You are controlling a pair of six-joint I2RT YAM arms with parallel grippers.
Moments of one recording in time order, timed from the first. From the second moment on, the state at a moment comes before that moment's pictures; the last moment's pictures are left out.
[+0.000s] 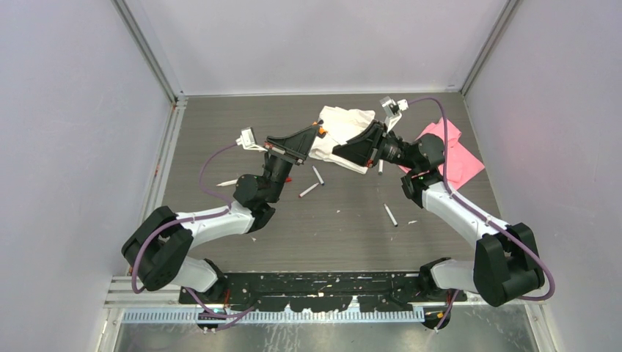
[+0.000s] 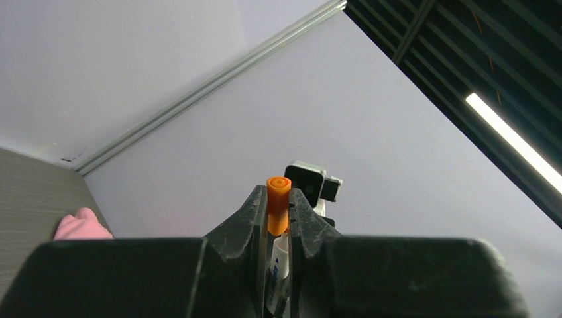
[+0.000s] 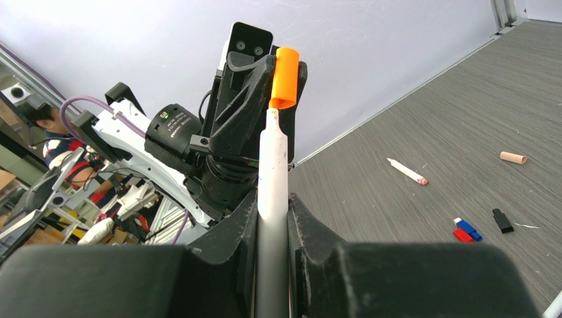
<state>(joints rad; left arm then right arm) -0.80 1.40 0.65 1.38 -0.24 -1.08 0.35 1.27 0.76 0.92 -0.93 0.93</state>
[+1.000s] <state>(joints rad) -0.81 1.41 0.65 1.38 -0.25 -1.08 0.37 1.27 0.76 0.88 -0.91 0.91</state>
